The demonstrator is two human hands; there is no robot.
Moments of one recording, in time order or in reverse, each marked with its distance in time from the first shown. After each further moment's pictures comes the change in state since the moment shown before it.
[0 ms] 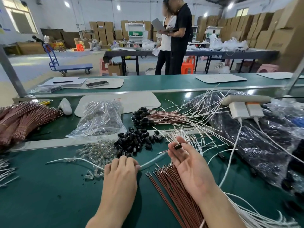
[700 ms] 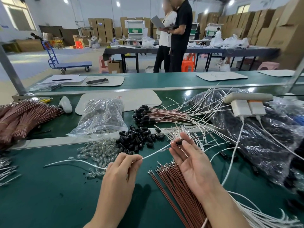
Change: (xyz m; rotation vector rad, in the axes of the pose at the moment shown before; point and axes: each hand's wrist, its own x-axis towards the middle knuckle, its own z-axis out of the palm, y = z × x) left_hand -0.007 -0.005 -0.016 -0.523 0.091 -0.043; right_hand 0.001 0.001 -0.001 0.020 0.012 -0.016
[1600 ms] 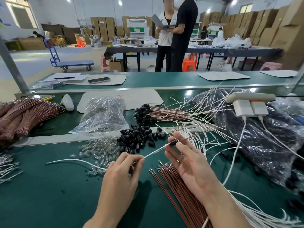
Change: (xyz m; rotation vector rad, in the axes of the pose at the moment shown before) left_hand 0.000 0.002 0.000 0.005 -0.010 -0.014; right_hand 0.001 0.003 -0.001 -0.146 -0.137 0.044
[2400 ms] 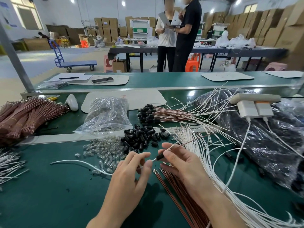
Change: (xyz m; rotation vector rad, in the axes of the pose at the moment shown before) left_hand -0.002 0.003 0.000 -0.028 -0.111 0.036; right_hand -0.007 0.016 0.009 -0.473 -0.066 -0.067
